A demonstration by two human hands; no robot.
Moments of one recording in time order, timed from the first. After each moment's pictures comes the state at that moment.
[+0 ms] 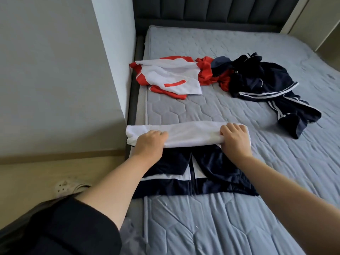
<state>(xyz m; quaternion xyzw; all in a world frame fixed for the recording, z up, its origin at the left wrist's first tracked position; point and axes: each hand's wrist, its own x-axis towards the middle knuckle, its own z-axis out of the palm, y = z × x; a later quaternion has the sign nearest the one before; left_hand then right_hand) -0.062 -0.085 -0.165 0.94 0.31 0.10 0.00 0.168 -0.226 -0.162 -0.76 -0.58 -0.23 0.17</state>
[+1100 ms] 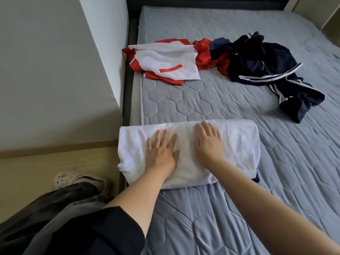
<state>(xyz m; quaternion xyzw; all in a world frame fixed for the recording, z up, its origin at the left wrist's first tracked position) -0.040 -0.134 -0.243 0.92 0.39 -0.01 0.10 0.102 -0.214 -0.219 -0.86 -0.48 0.03 0.20</state>
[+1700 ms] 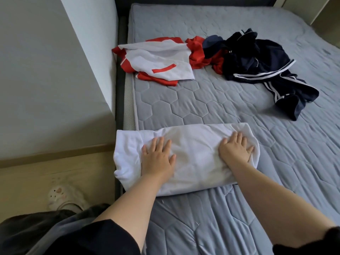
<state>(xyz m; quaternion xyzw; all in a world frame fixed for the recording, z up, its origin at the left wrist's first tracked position) -0.040 -0.122 -0.255 0.92 0.38 -0.01 0.08 0.177 -0.238 -0.247 -0.97 -0.18 0.15 0.09</state>
